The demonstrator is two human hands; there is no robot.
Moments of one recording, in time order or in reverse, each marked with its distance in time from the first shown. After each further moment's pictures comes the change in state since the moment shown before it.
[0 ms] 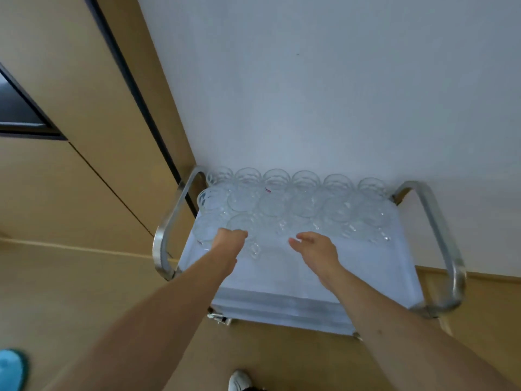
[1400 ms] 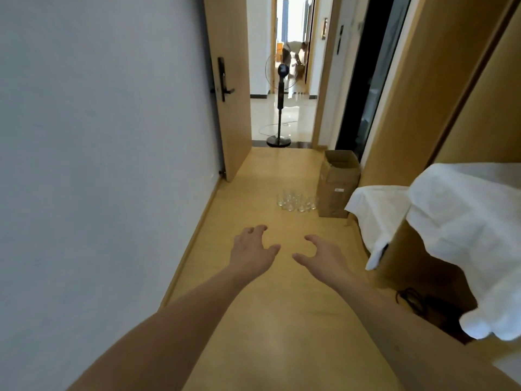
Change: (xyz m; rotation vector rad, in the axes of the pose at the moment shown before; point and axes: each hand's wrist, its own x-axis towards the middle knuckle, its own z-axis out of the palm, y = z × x) left_hand -0.628 -0.076 0.861 1.111 -1.323 1.541; right_hand -0.357 0.413 -0.767 0.037 1.273 0.707
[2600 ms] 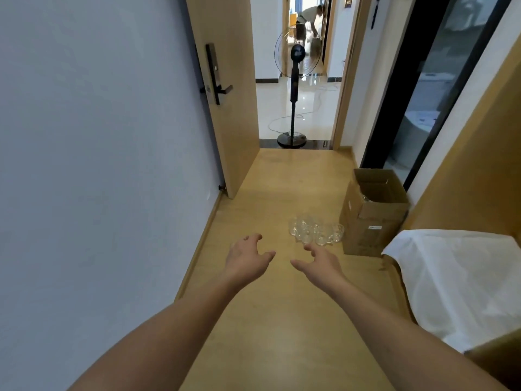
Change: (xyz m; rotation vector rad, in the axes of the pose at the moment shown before) left_hand 0.532 0.025 -0.010 0.037 -0.093 -0.123; right_hand 0.540 -0.051 -0.002 0.202 -0.103 0.131
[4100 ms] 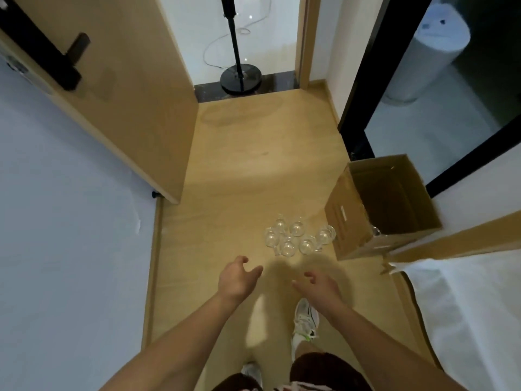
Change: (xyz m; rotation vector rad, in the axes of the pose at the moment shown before) left_hand 0.598 0.096 0.099 -0.017 -0.388 -0.303; right_hand 0.547 0.021 -0.043 0.205 -0.164 0.526
